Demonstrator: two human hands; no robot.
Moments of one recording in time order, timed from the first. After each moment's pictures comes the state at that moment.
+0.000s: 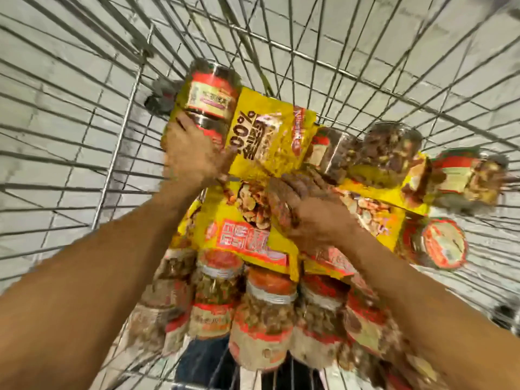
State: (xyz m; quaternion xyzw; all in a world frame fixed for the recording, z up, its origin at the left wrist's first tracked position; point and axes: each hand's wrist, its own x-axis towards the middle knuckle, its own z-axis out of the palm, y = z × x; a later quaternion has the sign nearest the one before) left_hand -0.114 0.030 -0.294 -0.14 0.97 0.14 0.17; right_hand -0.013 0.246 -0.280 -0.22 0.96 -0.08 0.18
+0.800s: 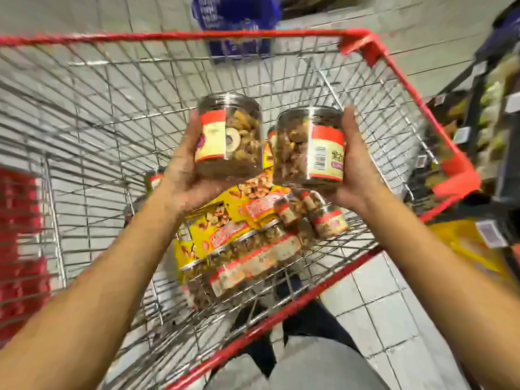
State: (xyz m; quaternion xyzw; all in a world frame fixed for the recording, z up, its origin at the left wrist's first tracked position) left_hand 0.013 0.088 0.098 0.02 0.36 0.71 0.60; right_hand 0.165 0.253 0.103 0.27 0.37 -0.88 -0.06
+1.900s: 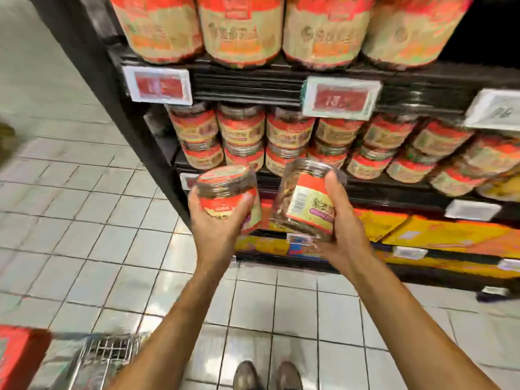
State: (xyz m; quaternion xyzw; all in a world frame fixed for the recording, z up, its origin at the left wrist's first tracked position) left_hand 0.619 0.482 0.079 0.46 0.53 0.54 0.46; right_hand 0.773 0.433 0.107 0.48 0.13 -0.61 -0.62
